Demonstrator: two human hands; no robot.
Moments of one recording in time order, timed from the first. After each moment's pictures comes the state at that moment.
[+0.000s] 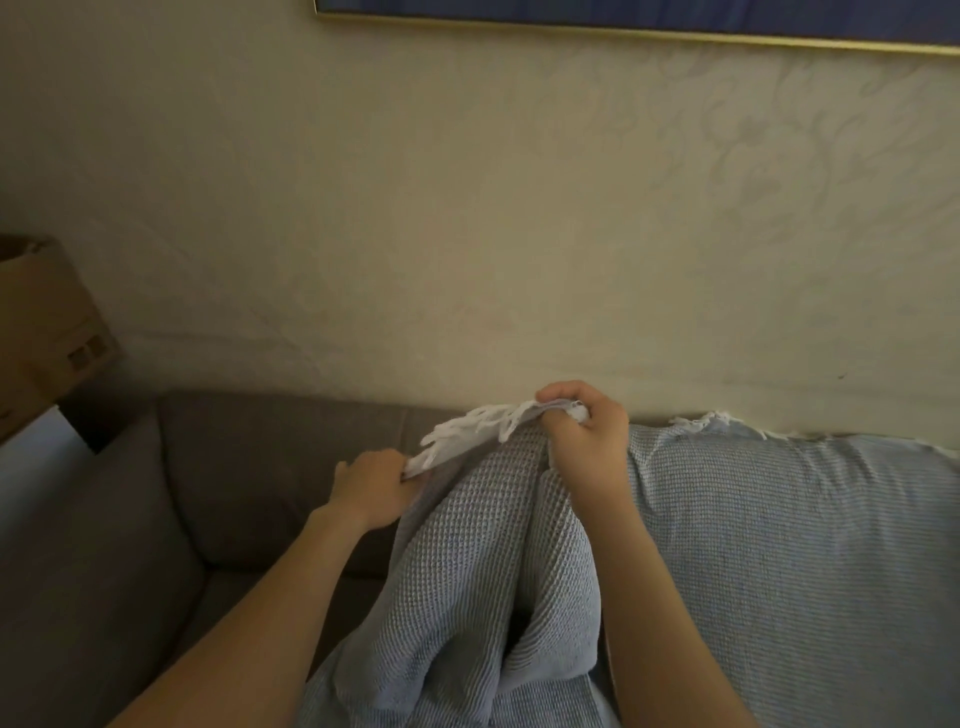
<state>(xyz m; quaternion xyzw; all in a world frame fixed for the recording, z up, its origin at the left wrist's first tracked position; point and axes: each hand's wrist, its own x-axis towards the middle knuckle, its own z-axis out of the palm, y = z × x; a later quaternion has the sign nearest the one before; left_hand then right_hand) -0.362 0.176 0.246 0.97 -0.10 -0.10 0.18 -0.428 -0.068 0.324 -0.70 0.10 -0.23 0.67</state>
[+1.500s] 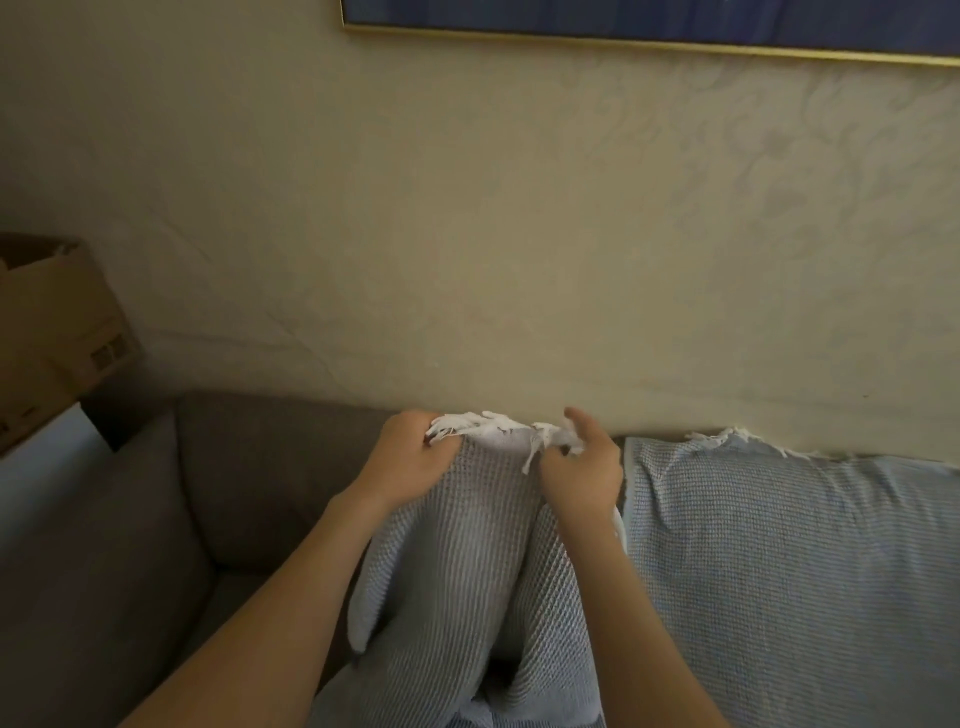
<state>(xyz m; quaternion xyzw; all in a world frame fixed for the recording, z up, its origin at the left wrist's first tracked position) -0.361 0.157 0.290 0.88 -0.17 0.02 0.44 -0.411 -0.052 0.283 -0.77 0.23 -0.22 0.55</state>
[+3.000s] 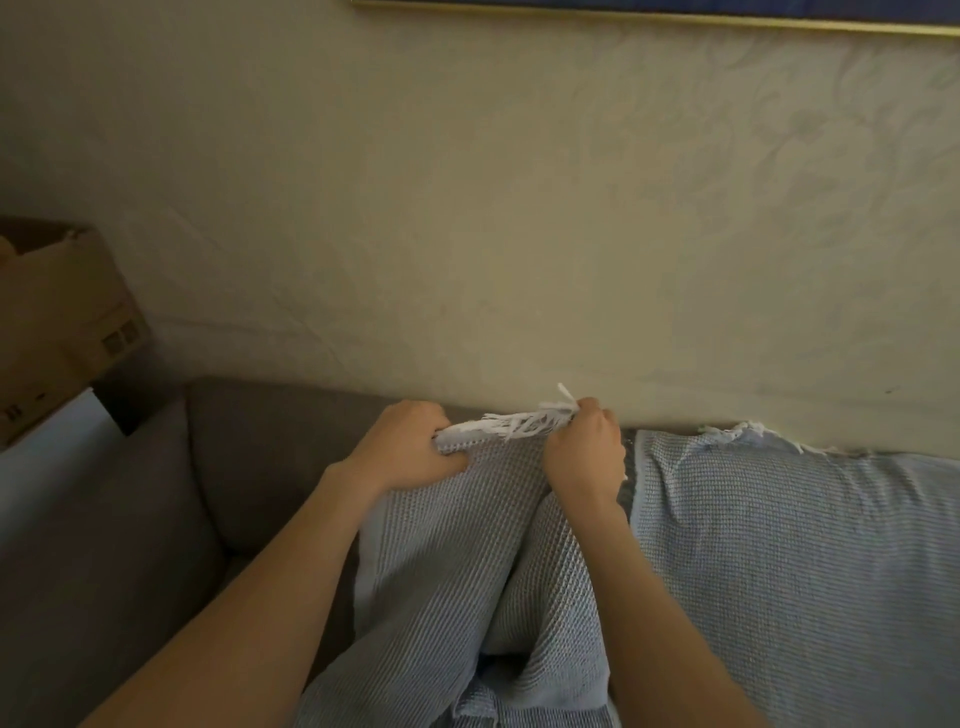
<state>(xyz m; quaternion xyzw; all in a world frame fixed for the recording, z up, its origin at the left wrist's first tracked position) -0.342 0.174 0.292 0.94 -0.25 -0.01 0.25 -0.386 -0.049 0.295 -0.92 0.21 -0.16 0.30</state>
